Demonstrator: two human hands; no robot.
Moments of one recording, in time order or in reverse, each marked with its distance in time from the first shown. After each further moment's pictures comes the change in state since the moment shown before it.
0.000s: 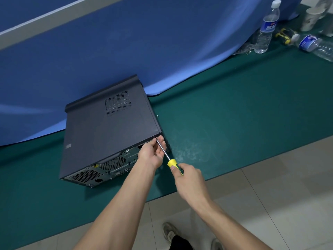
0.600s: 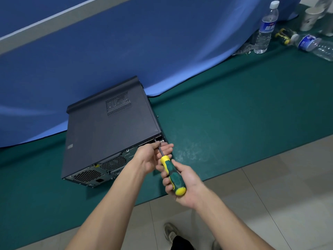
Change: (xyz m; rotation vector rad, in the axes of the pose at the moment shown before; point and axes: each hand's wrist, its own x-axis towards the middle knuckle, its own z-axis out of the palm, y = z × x) left_hand -0.021 0.007 -0.004 0.525 -0.147 -0.071; right_hand 0.000 -0.024 -0.011 1.290 -0.578 0.615
